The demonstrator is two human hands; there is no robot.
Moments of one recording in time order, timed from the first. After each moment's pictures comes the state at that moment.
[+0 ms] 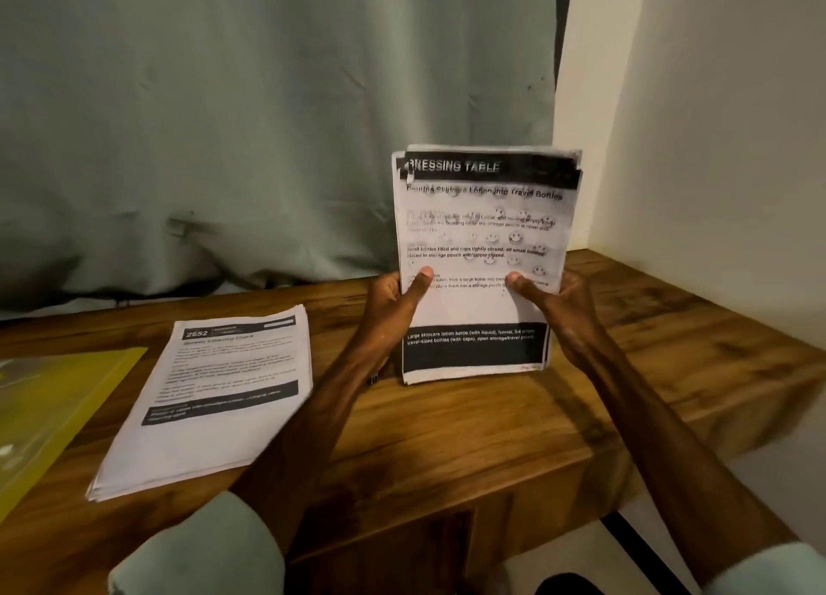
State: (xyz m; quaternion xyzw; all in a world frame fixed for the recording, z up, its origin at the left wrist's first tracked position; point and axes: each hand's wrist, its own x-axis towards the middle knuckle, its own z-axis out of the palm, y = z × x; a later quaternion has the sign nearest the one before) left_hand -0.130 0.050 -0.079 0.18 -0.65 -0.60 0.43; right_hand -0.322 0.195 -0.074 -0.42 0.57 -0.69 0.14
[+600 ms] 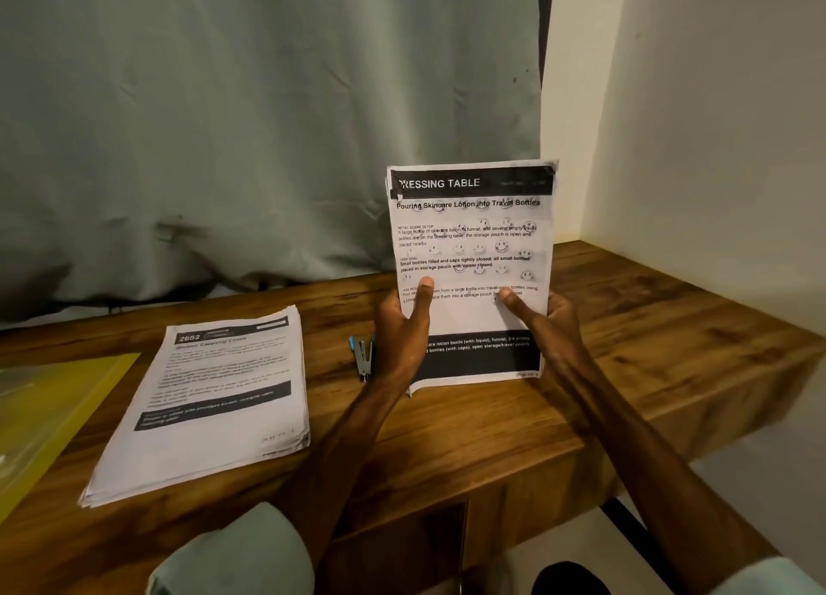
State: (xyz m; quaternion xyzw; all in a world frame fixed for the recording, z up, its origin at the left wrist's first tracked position) left_hand -0.160 0.082 -0.108 0.23 -0.59 -0.55 0.54; right_hand -0.311 0.198 -0.112 -0.32 0.52 -0.76 0.23
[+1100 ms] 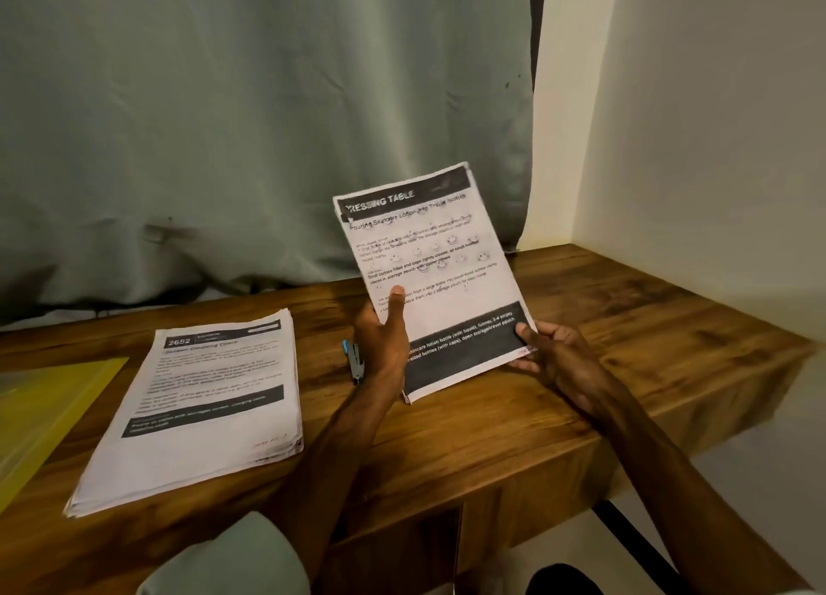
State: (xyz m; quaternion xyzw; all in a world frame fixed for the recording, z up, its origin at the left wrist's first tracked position) left_hand -0.155 0.074 -0.114 0.29 -0.52 -0.55 0.58; right_hand -0.333 0.229 -0.129 -0.30 0.54 -0.70 0.35
